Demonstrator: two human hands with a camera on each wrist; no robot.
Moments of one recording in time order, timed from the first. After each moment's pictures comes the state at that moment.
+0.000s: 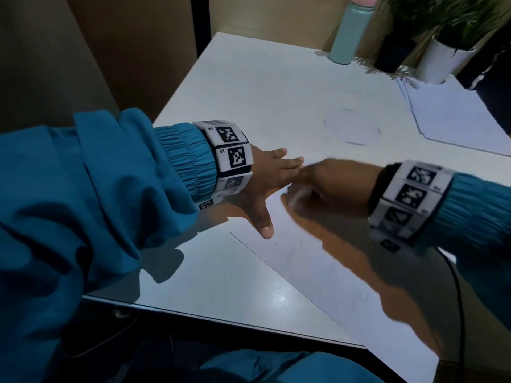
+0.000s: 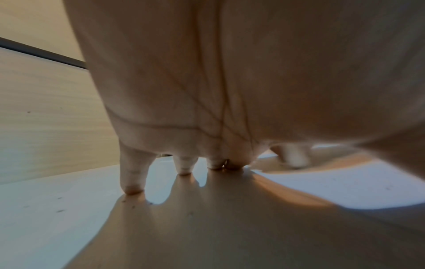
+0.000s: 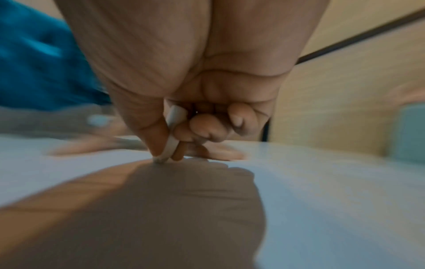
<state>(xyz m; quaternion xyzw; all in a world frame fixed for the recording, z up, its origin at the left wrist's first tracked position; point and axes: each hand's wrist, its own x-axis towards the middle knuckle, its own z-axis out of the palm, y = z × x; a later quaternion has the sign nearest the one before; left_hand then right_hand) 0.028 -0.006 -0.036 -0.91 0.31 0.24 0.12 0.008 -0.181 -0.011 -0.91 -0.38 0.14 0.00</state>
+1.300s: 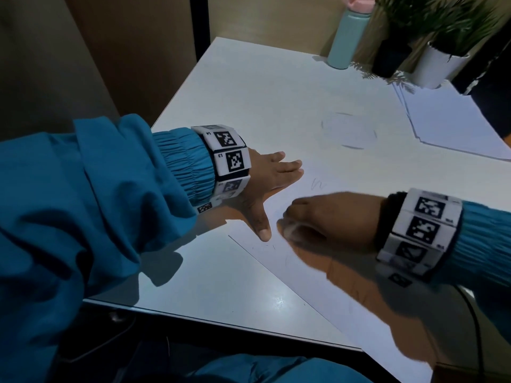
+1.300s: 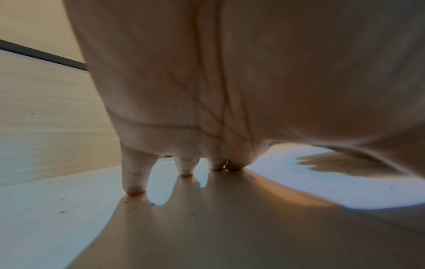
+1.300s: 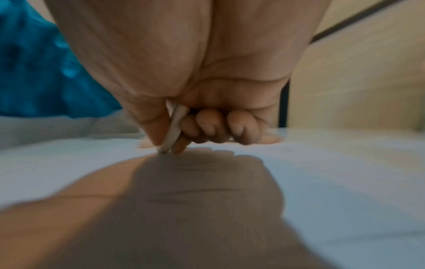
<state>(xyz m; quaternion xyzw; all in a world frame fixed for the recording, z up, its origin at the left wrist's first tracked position) 0.025 -0.002 -0.036 -0.92 0.30 0.23 0.11 -0.015 -0.195 -0.021 -0.86 -0.47 0.19 -0.02</state>
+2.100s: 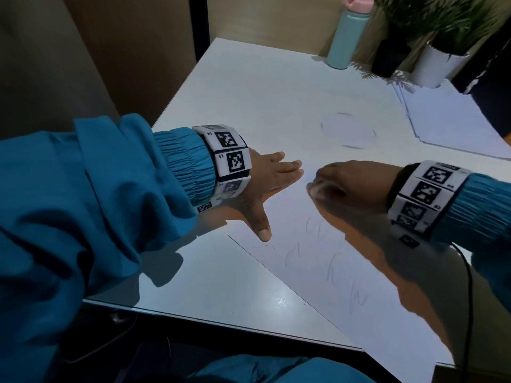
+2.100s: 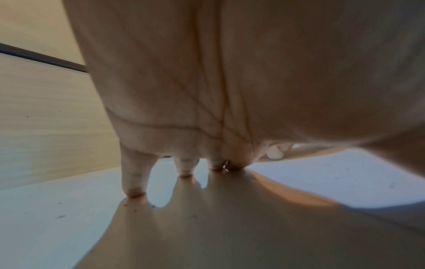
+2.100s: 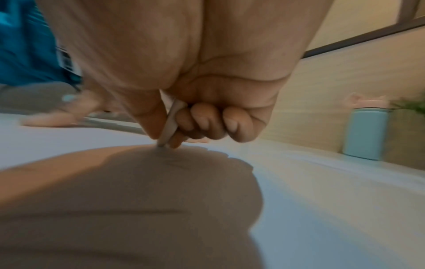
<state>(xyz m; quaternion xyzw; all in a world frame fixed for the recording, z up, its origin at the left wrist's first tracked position) 0.023 -0.005 -0.030 -0.92 0.30 0.23 0.12 0.035 -0.219 -0.010 -0.92 -0.35 0.17 -0.03</state>
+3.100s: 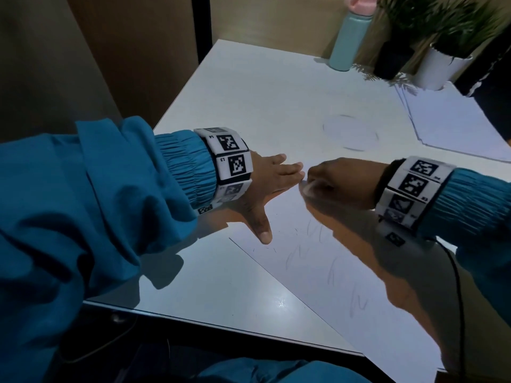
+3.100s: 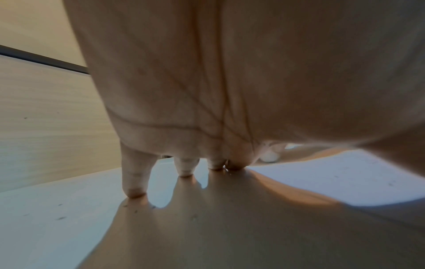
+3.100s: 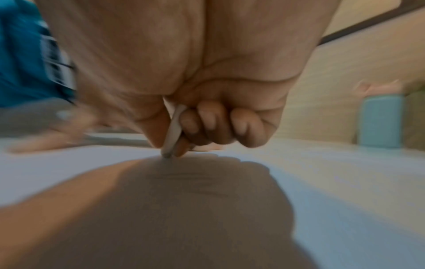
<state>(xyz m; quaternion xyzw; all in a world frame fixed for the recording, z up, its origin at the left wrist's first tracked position) 0.029 -0.005 -0.035 -0.91 0.31 0.24 0.13 0.041 -0.199 -0.013 -0.92 -0.37 0.15 -0.05</state>
